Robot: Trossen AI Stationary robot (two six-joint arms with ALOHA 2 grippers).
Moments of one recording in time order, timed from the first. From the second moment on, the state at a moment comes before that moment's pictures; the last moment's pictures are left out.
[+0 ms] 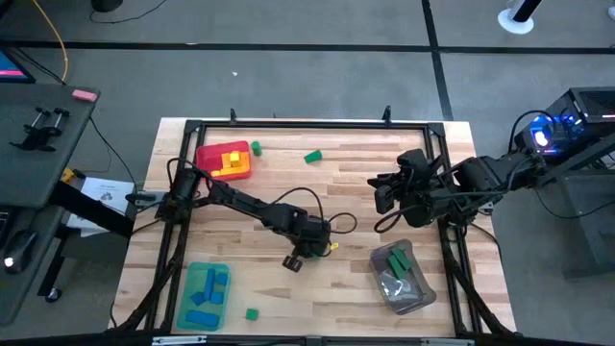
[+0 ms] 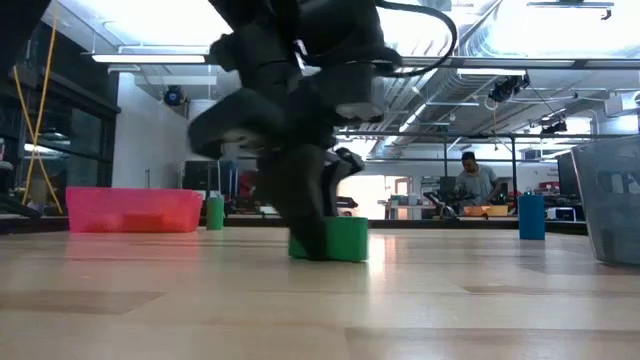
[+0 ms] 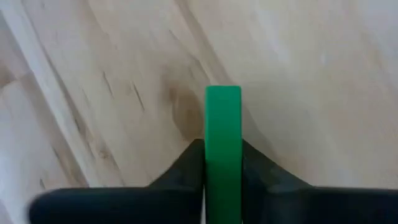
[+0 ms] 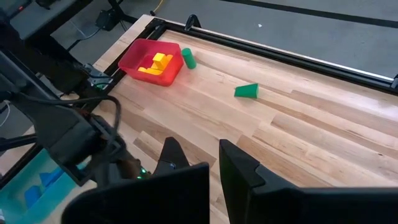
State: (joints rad) left arm -0.20 2.11 1.40 -0.48 0.13 0.27; right arm 0.44 1.41 1.79 -1.43 0.78 1.28
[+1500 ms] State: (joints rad) left arm -0.09 2.14 1.87 -0.50 0.12 0.23; right arm 0.44 1.41 1.79 -1.25 0.86 1.12
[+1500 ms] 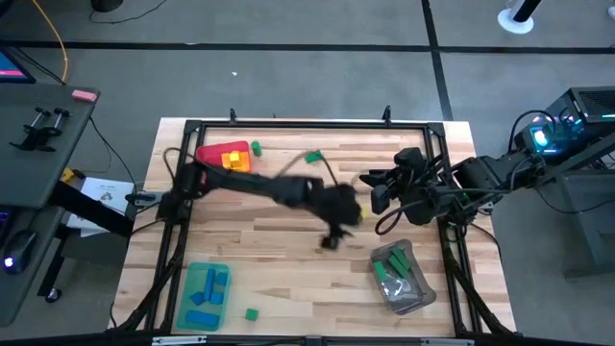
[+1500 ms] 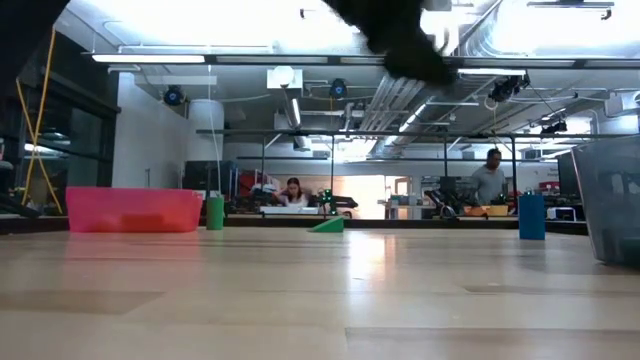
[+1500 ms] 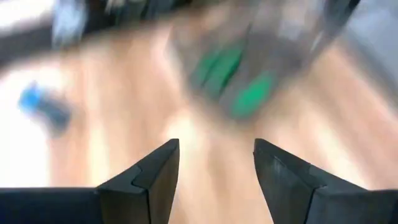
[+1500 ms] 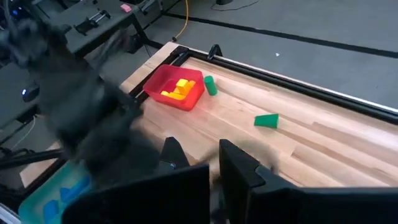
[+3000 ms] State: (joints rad) left arm 0.74 1.86 1.40 -1.03 -0.11 0.11; right arm 0.44 1.41 1.79 -1.26 0.91 1.17
